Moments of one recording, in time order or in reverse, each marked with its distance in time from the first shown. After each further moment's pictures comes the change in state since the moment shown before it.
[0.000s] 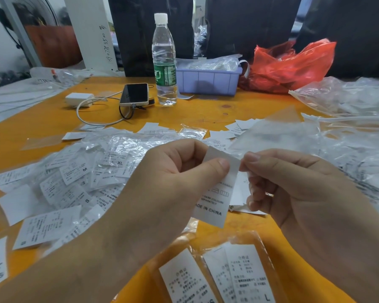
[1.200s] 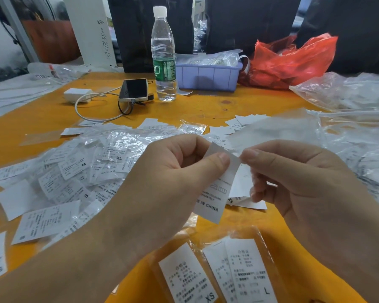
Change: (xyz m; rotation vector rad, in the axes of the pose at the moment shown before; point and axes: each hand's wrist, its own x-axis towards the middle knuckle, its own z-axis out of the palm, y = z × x) left_hand 0.000 -0.004 -0.001 0.074 -0.012 0.033; right_hand -0.003 -0.005 0.001 -0.091 0.025 -0.053
